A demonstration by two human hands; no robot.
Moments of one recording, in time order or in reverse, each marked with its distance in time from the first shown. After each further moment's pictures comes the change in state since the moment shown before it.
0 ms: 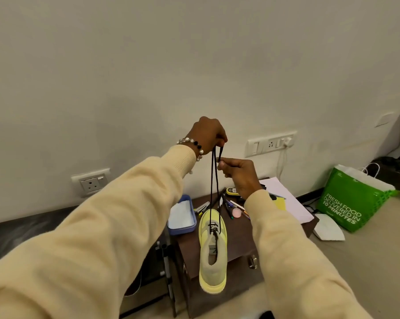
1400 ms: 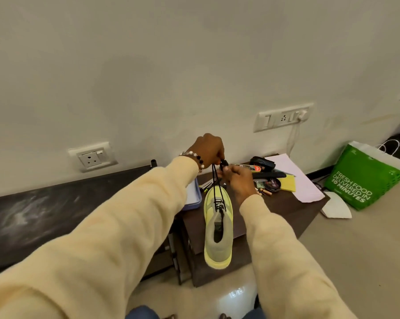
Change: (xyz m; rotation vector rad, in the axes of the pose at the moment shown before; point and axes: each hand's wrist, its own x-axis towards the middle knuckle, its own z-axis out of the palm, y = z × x) left_hand -0.031 -0.047 0.093 0.105 -0.275 -0.017; right_hand -0.010 0.096 0.019 0.020 0.053 0.297
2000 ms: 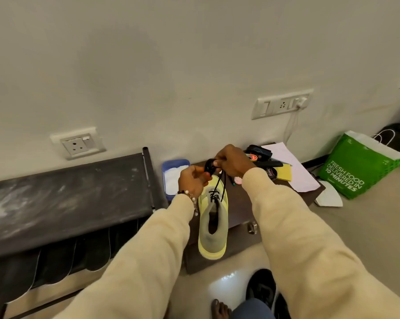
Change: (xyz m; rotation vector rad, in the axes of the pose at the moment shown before) left_hand -0.036 -0.013 0.145 -1.394 0.353 -0.704; right_hand 0.021 -0.032 -0.007 -0.985 -0.279 -0.236
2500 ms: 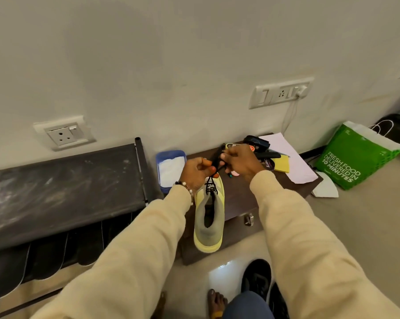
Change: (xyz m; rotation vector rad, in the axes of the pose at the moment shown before) left_hand 0.001 0.001 0.010 0.140 -0.204 0.092; right_hand -0.004 0.039 0.014 0.544 0.097 0.148
